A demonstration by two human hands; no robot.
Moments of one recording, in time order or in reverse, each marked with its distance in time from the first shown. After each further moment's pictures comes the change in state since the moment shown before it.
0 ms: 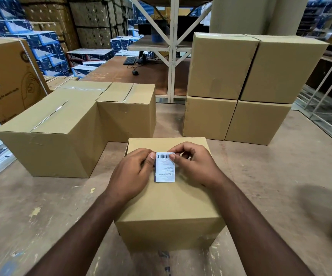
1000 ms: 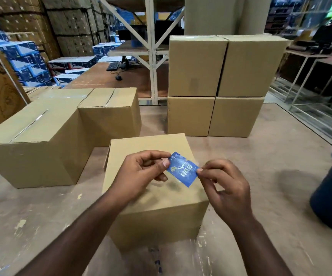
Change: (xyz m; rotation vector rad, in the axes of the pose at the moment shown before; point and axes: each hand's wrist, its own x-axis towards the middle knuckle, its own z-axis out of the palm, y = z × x) left_hand -0.018 0.097 0.006 -0.759 -0.213 -0.224; right_hand -0.125 0.016 -0.057 -0.411 0.554 -0.615
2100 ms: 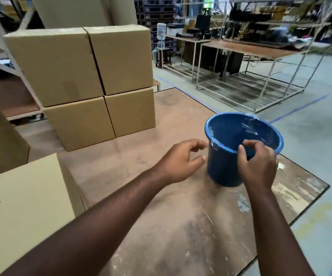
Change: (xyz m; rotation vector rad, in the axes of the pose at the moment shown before) left_hand 0.096 -0.002 0.361 0.396 -0.676 0.335; right_hand -0.064 0.162 -0.300 -0.870 0.431 0.853
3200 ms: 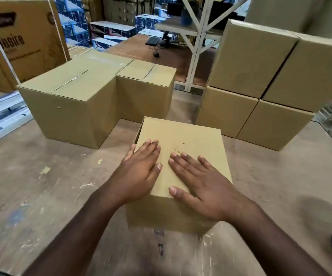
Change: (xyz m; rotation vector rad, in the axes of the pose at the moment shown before) left_hand -0.385 -0.098 -0.207 0.628 0.434 -0.639; right_hand -0.265 -0.335 0.051 -0.159 -1.322 -1.477
